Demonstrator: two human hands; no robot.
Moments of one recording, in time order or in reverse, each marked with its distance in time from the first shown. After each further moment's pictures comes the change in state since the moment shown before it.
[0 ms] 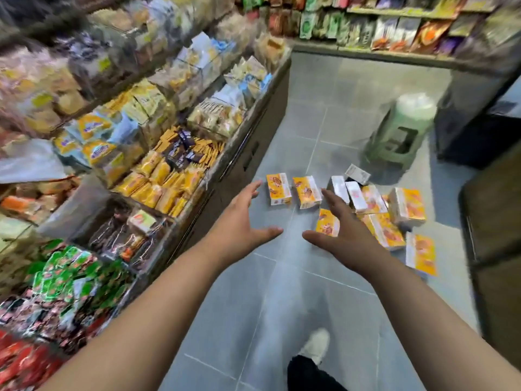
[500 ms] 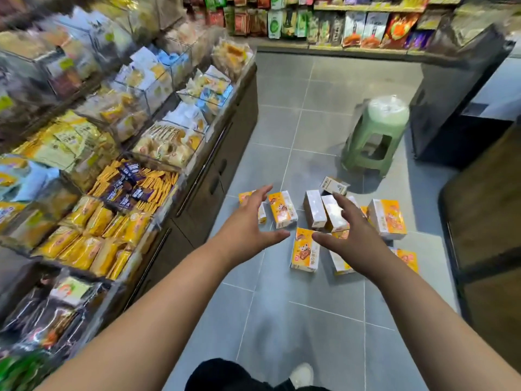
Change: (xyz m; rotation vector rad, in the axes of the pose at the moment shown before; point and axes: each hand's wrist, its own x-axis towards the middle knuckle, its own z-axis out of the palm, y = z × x) left_hand 0.228 0.071 0.087 0.042 -0.135 0.057; right_hand 0.163 0.088 -0.137 0.050 0.120 0.106
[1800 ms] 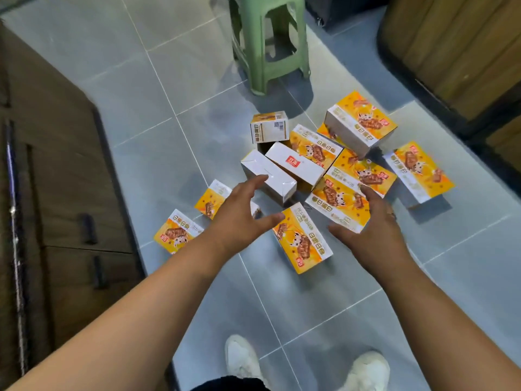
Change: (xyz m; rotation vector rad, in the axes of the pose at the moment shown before) left_hand 0.483 -0.258 0.236 0.145 -0.559 0.242; right_hand 0.310 0.335 0.145 0.089 0.670 0.673
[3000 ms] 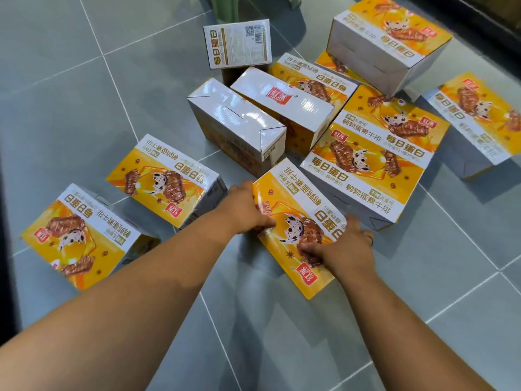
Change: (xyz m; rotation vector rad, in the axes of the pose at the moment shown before) left_hand 0.194 -0.285 0.250 0.330 -0.207 -0.184; right_hand 0.148 0.281 0.263 -0.103 0.013 0.371
